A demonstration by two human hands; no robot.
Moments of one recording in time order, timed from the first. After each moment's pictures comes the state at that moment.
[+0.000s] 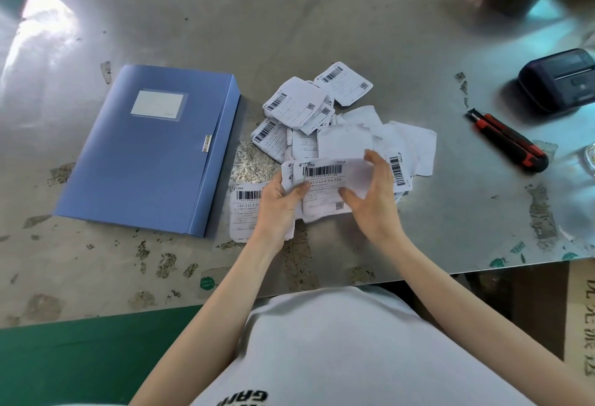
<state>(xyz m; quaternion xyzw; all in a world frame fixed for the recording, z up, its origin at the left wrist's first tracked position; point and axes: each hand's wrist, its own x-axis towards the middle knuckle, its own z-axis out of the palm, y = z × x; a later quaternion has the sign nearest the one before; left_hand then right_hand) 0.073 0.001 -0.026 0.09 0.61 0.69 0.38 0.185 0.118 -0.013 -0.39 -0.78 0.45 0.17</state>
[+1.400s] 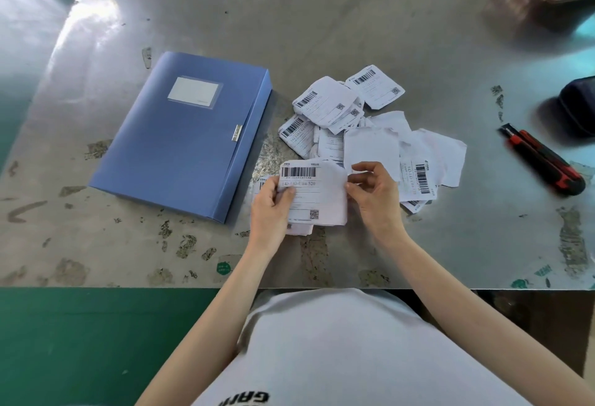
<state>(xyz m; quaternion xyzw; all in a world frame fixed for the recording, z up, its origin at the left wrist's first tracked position) 0.067 -0.046 -0.029 0.10 0.77 0.58 0.23 0.159 0.106 -0.020 -0.38 -0.65 0.63 0.17</state>
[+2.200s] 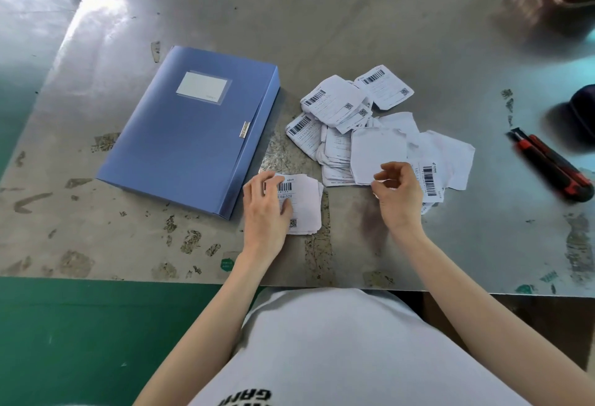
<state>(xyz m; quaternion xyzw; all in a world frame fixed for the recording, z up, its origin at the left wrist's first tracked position) 0.061 -0.064 -0.046 0.28 0.91 0.30 0.01 0.164 0.126 -0.031 -0.45 -0.68 0.54 0.21</state>
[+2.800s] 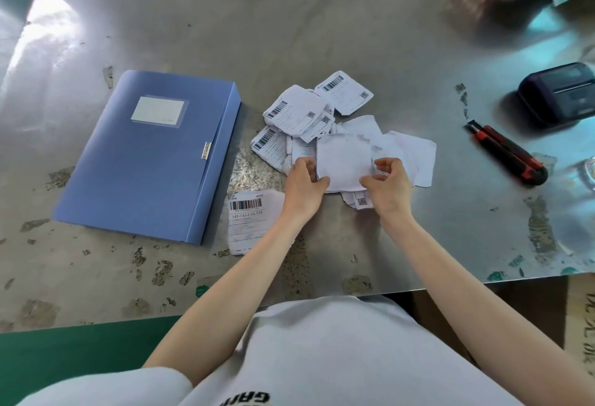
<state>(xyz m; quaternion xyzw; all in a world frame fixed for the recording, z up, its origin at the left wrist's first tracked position) 0.061 0.065 -0.032 0.19 0.83 0.43 0.30 0.167 0.171 -0.034 -0.53 -0.63 0.54 0.19</state>
